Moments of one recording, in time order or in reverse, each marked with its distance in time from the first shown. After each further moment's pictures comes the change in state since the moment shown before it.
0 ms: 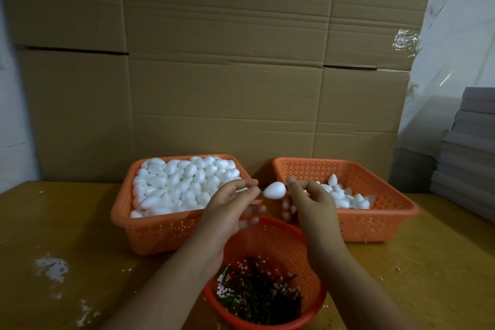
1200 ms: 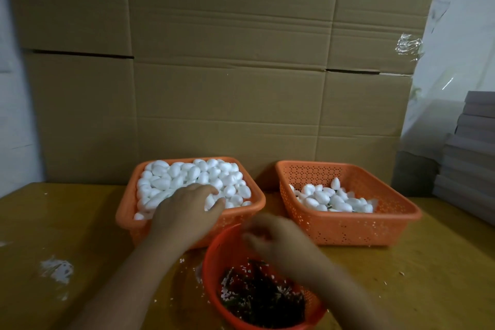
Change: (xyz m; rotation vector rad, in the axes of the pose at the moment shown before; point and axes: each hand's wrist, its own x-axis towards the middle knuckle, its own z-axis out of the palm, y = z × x) left_hand 0.025 0.007 -0.067 1.396 0.238 0.264; right_hand -0.016 0.015 0.010 -0.875 -0.604 -0.250
